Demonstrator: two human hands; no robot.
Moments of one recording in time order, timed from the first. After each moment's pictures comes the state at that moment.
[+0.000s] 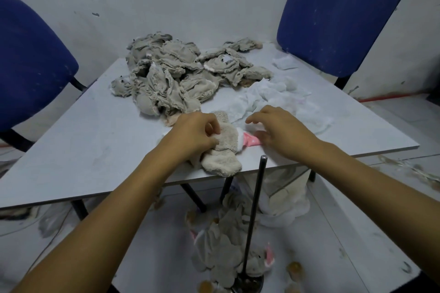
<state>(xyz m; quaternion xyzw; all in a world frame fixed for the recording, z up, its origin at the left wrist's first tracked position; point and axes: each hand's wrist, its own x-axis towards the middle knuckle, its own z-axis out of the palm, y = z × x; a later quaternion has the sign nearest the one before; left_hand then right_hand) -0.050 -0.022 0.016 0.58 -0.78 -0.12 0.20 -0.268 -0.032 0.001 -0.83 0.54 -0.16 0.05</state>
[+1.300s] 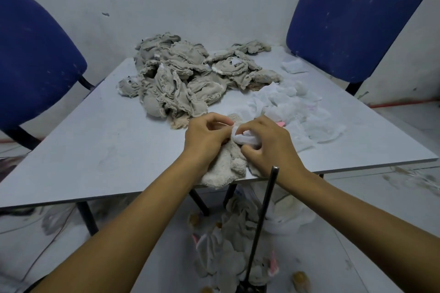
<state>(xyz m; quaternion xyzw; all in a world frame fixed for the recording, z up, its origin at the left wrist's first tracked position) -0.070 -0.030 -0.015 0.54 -0.53 -0.40 0.52 -0.228 -0.020 -0.028 -0.79 0.47 -0.40 0.08</state>
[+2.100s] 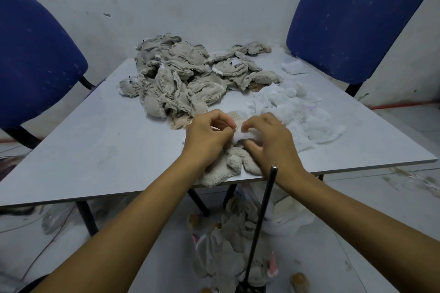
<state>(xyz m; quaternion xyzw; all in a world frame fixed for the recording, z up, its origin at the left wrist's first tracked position) -0.071 -0.025 -0.007 0.55 -0.60 -0.30 0.49 -0.231 -0.024 -0.035 -0.76 0.47 -0.44 0.08</state>
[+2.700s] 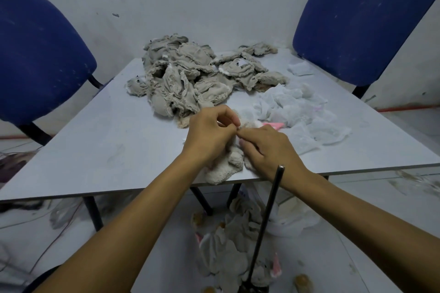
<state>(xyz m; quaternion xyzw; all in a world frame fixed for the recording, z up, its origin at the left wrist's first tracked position) -0.064 -0.023 0.006 0.56 -0.66 -0.22 0.46 -0.225 -0.023 -0.035 -0.84 0.44 -0.33 0.06</state>
